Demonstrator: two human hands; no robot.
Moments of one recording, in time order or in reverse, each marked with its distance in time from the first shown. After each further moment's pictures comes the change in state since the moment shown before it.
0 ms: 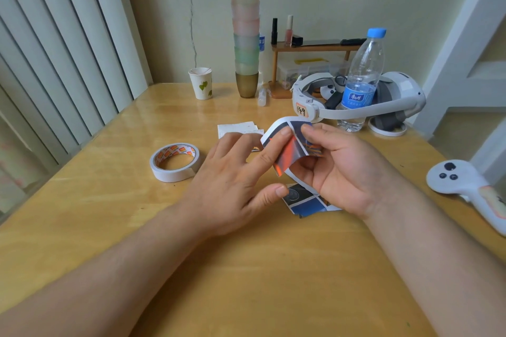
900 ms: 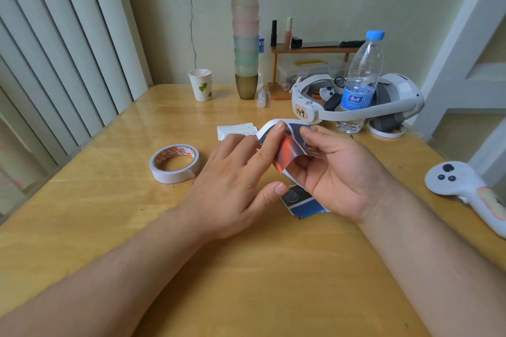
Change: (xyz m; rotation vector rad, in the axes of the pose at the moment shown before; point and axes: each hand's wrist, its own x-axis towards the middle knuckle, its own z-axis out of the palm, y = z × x) left_hand 0.001 0.003 0.000 -0.051 0.053 0.022; right_hand -0.002 0.004 0.008 0.137 -0.001 0.004
